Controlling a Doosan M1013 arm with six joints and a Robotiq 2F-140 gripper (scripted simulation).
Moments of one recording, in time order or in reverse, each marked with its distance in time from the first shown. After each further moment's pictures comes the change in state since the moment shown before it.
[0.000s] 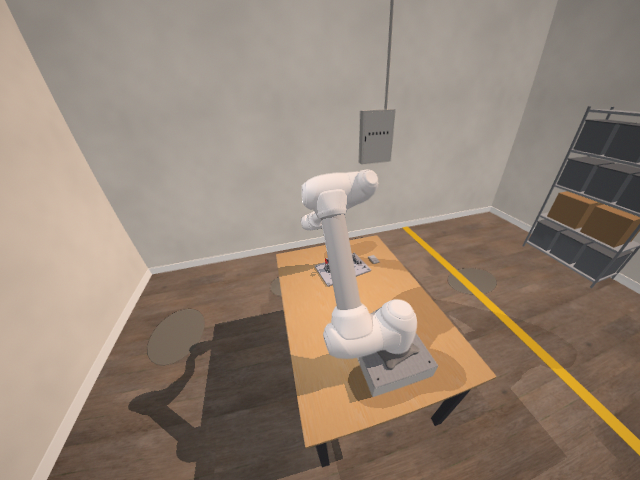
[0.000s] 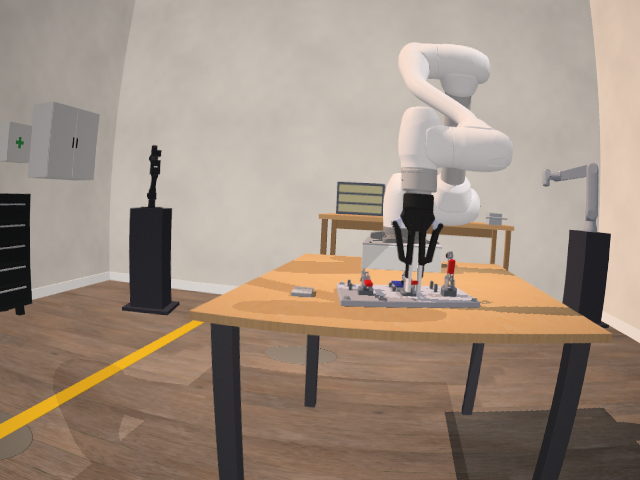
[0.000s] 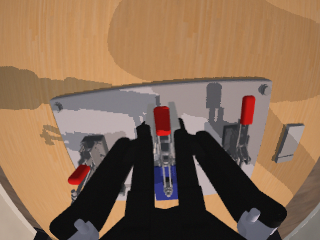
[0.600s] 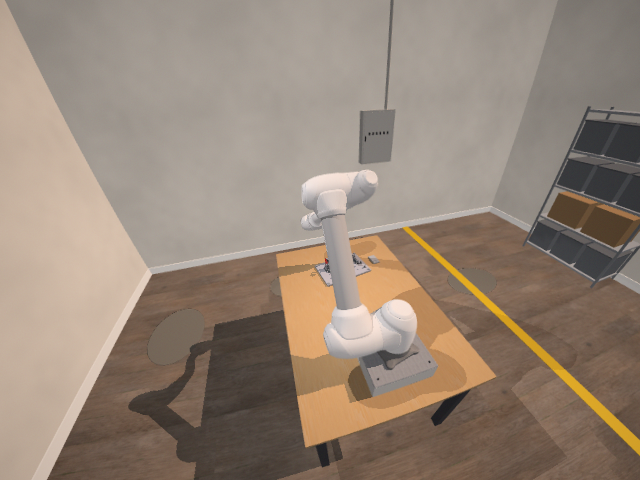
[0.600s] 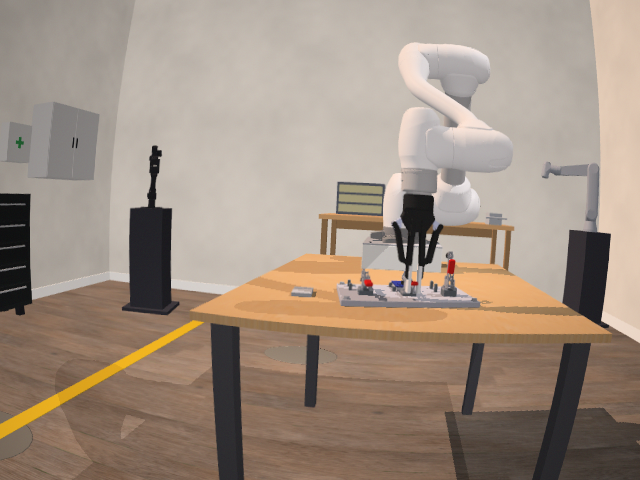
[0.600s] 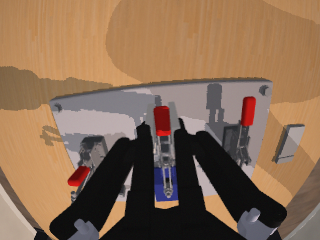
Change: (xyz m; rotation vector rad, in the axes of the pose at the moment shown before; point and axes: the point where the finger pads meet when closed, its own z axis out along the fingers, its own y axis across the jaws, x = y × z) arm 0.001 0.000 0.002 0.000 0.000 0.000
